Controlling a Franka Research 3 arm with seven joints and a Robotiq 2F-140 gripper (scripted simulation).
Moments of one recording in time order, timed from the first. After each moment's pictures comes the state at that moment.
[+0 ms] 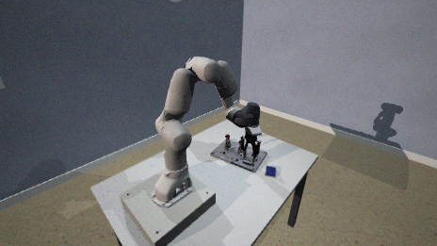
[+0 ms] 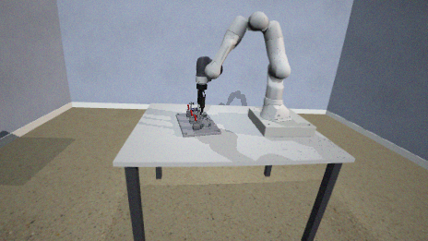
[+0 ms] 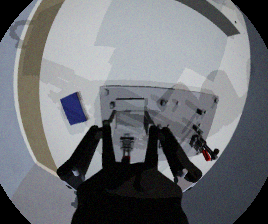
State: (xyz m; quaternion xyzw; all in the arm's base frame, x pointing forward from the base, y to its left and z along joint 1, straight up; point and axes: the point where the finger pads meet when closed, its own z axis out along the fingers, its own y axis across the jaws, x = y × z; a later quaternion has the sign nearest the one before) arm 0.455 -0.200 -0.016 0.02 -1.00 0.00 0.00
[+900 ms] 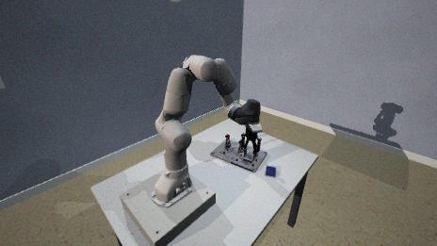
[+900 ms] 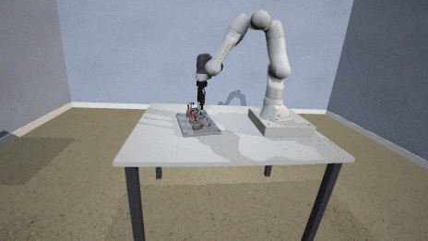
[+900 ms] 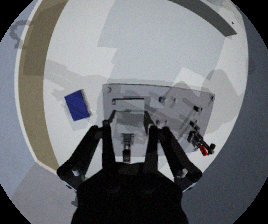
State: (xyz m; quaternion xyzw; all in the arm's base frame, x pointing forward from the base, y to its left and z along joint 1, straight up) arm 0.458 -0.202 0.003 0.02 -1.00 0.00 0.00
